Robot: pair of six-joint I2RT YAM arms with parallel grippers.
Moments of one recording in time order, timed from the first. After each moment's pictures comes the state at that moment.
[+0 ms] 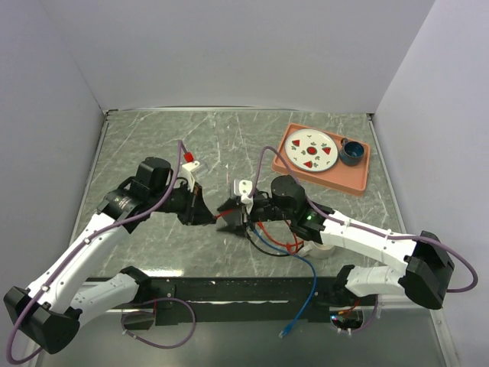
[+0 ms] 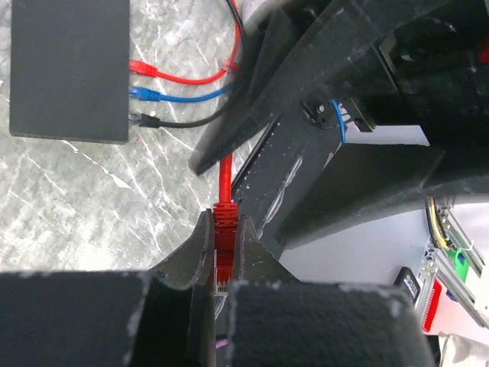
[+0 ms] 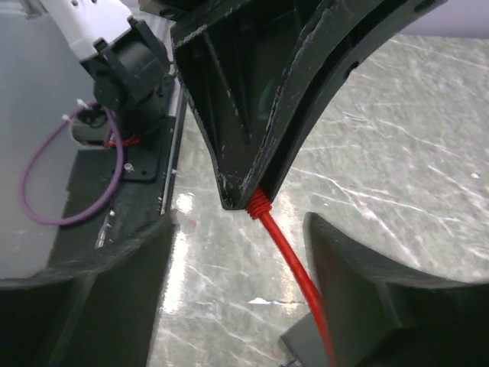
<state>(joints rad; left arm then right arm) -0.53 0.97 0.99 -0.71 0.70 -0.20 0.94 1.20 0.79 0.23 -0.62 -0.17</state>
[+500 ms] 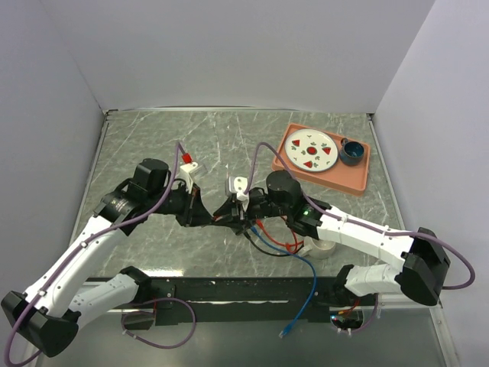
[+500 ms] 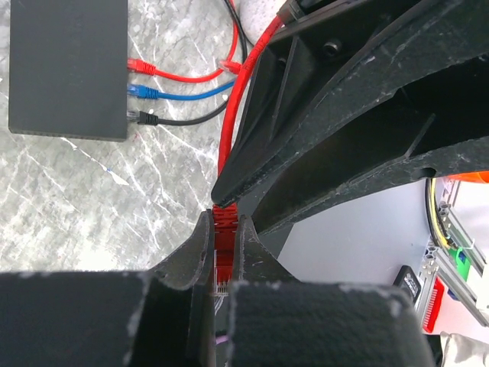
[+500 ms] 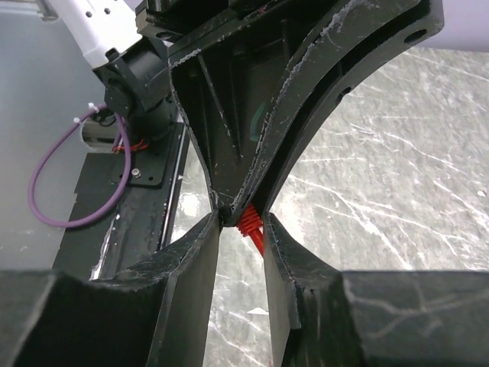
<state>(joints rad) -0.53 0.94 0.99 -0.72 0.70 -0.20 0.94 1.24 0.86 0.18 -0.66 -0.18</state>
